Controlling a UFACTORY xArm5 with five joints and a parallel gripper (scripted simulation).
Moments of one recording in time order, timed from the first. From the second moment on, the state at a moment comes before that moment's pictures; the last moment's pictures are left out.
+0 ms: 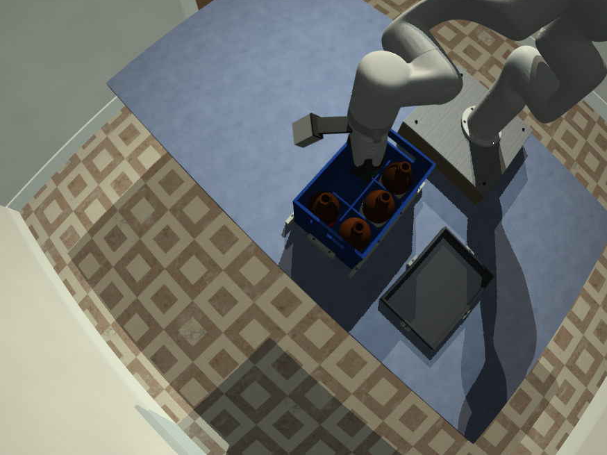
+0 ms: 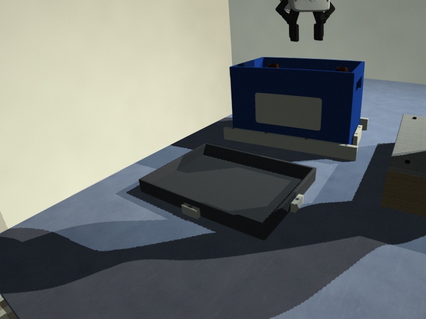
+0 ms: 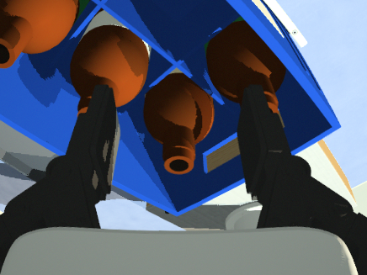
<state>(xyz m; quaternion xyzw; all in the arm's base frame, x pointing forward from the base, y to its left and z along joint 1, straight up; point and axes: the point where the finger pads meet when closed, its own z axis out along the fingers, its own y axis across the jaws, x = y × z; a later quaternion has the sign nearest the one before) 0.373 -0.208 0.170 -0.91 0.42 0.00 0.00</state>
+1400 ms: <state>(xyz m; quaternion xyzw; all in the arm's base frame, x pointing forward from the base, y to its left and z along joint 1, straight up) 0.374 -0.208 0.132 -0.91 0.42 0.00 0.00</state>
